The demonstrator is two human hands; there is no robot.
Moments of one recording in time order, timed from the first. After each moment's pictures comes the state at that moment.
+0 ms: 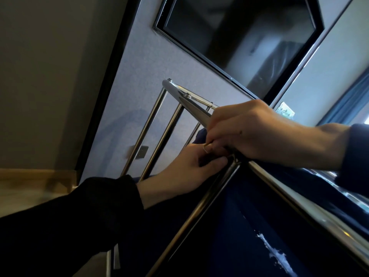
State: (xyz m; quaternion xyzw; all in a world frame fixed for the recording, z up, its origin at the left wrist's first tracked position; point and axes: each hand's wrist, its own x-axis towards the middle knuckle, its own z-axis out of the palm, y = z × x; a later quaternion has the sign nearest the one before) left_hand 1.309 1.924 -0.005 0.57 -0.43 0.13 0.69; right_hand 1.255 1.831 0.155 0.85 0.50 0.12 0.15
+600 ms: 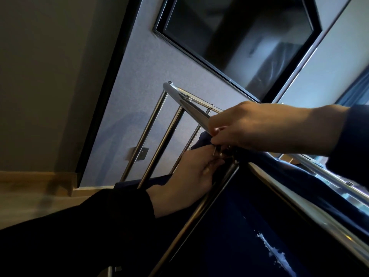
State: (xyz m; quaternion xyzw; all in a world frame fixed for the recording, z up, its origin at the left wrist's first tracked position) left_hand 1.303 1.912 -0.008 0.58 -0.41 0.36 0.61; right_hand 1.262 1.835 0.178 0.77 0.53 0.04 0.36
